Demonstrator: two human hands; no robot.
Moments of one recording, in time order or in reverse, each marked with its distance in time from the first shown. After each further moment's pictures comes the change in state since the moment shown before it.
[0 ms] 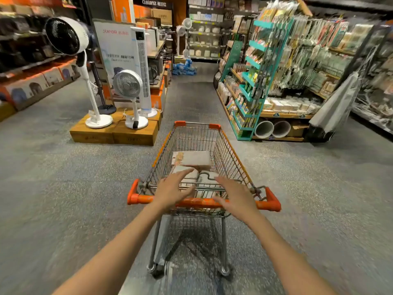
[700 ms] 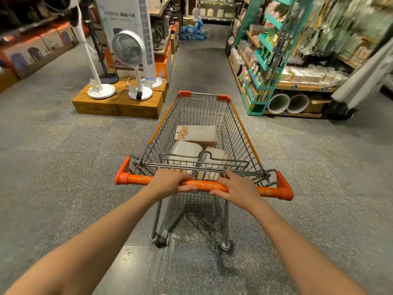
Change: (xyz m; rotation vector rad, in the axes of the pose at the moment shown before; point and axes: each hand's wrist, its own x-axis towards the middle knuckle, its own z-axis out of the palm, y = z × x) left_hand 0.019 -0.030 0.039 0.500 -0.226 0.177; right_hand 0.034 0.048 0.059 -0.264 -0.164 -0.214
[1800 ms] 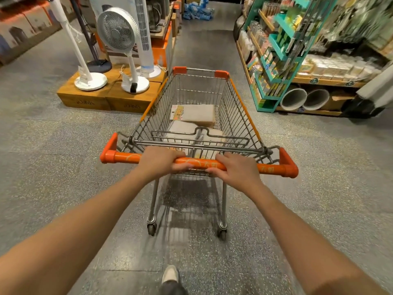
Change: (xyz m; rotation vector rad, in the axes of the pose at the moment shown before) left_hand 0.209 -0.136 0.010 0.058 0.139 -0.053; right_hand 0.232 0.091 0.001 -0.015 0.260 -0.023
